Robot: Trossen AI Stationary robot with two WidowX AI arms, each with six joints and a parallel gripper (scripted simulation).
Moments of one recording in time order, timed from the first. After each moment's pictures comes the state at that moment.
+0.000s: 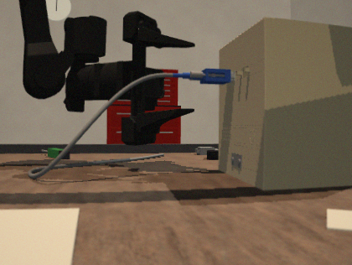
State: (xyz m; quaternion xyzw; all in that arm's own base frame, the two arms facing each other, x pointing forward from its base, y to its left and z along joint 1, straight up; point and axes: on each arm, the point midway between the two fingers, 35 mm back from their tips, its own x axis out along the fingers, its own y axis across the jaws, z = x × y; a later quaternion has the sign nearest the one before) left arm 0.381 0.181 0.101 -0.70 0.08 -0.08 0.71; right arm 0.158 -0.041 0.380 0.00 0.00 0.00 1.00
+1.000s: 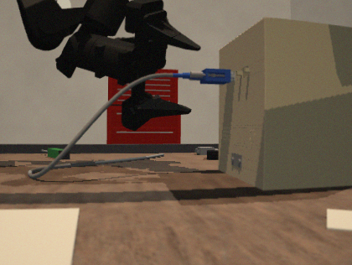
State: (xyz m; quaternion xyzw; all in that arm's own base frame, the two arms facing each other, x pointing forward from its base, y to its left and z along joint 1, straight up) left arm 0.383 0.180 0.106 -0.51 0.17 0.02 0.84; right arm 0.158 -0.041 0.380 0.00 0.00 0.00 1.00
